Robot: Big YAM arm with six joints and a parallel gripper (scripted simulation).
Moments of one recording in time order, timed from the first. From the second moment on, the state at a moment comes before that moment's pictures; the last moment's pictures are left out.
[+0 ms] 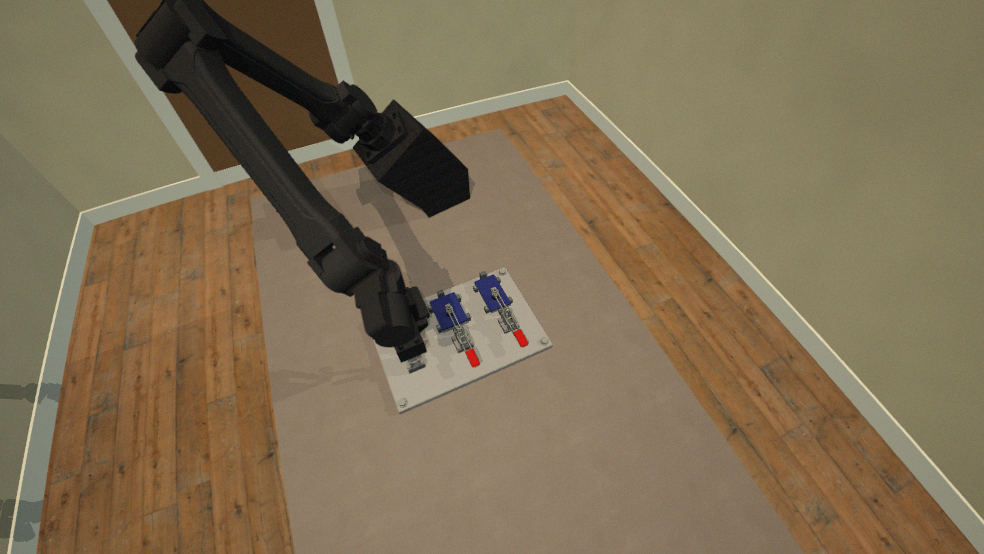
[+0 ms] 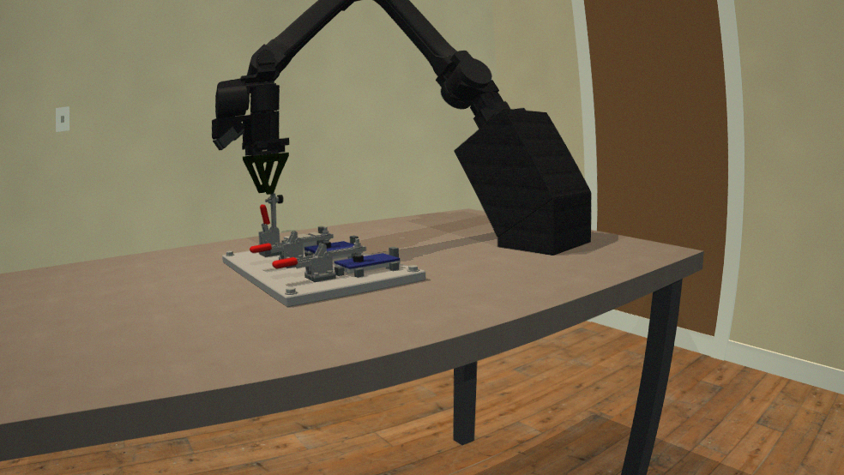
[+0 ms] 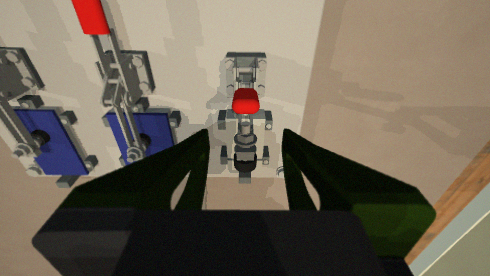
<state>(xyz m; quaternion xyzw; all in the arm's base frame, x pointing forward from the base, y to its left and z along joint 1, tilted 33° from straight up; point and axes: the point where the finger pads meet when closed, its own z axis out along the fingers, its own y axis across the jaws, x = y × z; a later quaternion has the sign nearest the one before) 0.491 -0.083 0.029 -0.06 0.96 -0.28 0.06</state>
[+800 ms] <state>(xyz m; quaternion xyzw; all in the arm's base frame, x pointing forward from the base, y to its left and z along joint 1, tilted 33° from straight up) 0.495 -0.085 0.025 -0.06 0.96 -0.28 0.06</state>
